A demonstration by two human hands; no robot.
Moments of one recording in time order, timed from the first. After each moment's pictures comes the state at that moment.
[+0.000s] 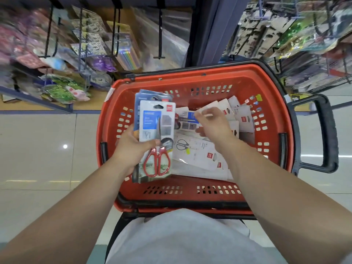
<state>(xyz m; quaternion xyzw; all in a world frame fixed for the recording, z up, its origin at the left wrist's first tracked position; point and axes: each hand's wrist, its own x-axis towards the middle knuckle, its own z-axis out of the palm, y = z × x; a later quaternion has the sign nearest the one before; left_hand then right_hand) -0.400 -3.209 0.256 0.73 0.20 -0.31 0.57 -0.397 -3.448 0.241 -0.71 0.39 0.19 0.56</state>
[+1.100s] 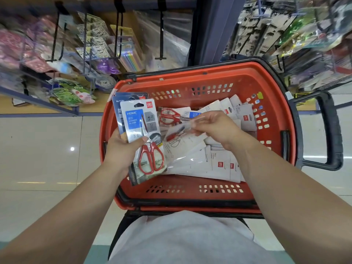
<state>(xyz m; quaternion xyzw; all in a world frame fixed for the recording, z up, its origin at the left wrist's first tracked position) -0.410 -3.192 0.258 0.74 0.28 -0.20 0.58 -0.406 -3.471 0.241 -0.70 0.20 0.28 0.62</state>
